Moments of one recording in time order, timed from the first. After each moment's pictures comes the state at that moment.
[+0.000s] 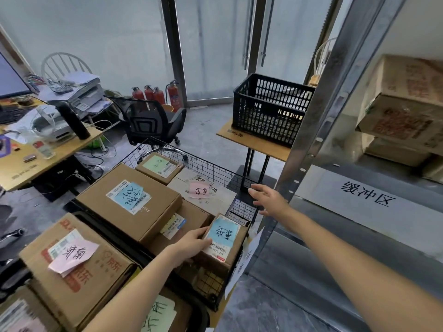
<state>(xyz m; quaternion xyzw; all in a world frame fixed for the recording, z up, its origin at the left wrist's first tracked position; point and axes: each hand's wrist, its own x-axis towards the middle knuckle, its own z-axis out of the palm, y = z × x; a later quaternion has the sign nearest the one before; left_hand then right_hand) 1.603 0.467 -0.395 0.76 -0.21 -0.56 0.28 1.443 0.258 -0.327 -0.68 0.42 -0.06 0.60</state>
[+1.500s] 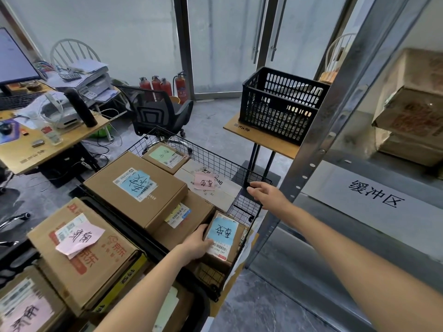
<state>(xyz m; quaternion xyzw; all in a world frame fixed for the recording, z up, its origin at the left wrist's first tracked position) 1.588 0.476 -0.419 0.79 -0.22 -0.51 0.25 1.454 0.263 -0.340 -0.74 0.39 -0.02 0.54</state>
